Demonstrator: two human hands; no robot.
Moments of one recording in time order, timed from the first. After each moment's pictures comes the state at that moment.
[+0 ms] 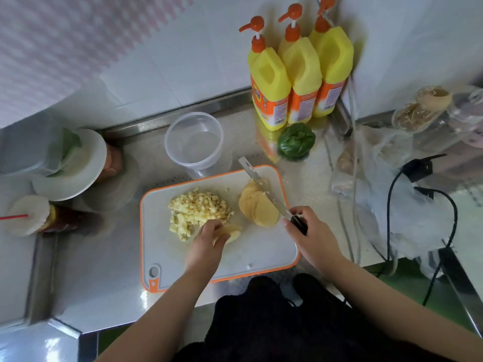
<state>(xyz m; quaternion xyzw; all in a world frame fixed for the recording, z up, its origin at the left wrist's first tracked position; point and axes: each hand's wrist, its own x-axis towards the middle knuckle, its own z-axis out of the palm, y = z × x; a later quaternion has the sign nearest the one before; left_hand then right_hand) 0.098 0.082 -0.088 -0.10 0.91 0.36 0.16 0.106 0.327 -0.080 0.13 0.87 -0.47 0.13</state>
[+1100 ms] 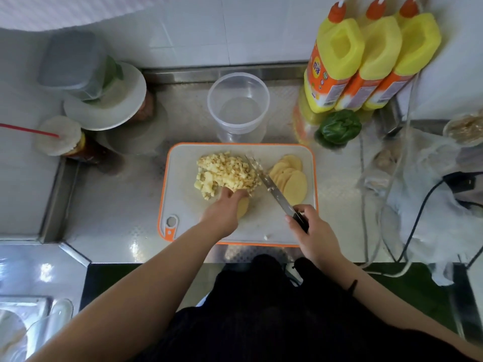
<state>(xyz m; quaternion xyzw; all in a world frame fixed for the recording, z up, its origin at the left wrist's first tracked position) 0.094 0.048 -0.100 -0.01 0.94 0.18 0.29 0.131 0.273 -0.077 0.05 0.90 -0.39 0.18</state>
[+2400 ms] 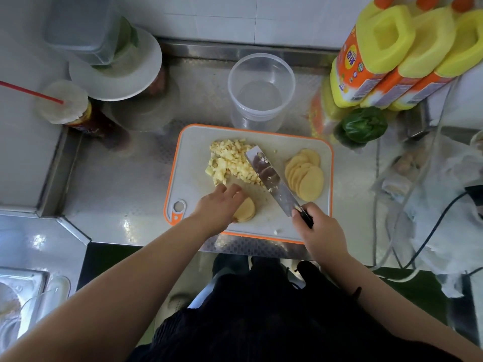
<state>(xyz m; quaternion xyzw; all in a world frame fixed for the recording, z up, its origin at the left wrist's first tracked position) 0.112 0.002 -0.112 0.16 0.95 0.03 0.26 0.128 0.249 -0.074 0.02 0.93 -0.32 0.17</state>
